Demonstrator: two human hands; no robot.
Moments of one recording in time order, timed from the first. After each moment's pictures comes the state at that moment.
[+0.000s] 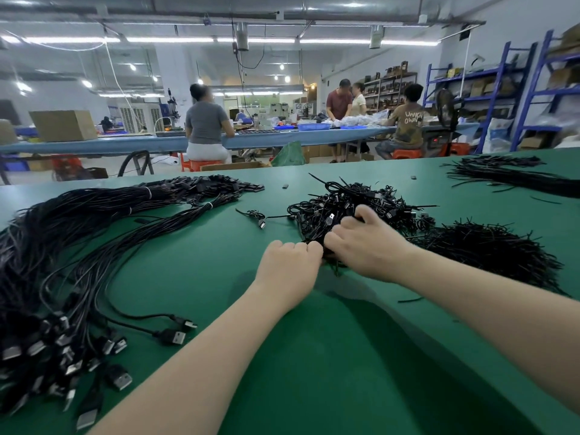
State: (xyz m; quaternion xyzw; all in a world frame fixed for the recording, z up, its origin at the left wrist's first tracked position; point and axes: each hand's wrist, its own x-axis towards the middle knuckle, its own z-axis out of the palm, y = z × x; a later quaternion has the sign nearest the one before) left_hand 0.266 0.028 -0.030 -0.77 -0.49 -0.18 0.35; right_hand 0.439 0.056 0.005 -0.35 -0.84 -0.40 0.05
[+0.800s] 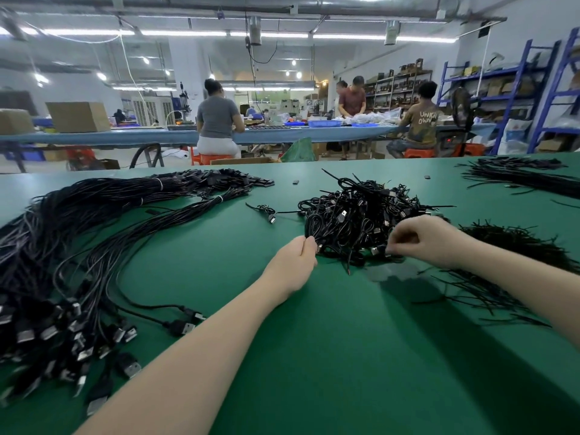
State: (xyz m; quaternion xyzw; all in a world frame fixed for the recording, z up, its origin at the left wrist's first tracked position) left_hand 0.256 0.045 -0.040 -0.64 -0.56 -0.43 -0.31; right_hand 0.510 0.075 0.014 -0.52 -0.83 0.08 0.19
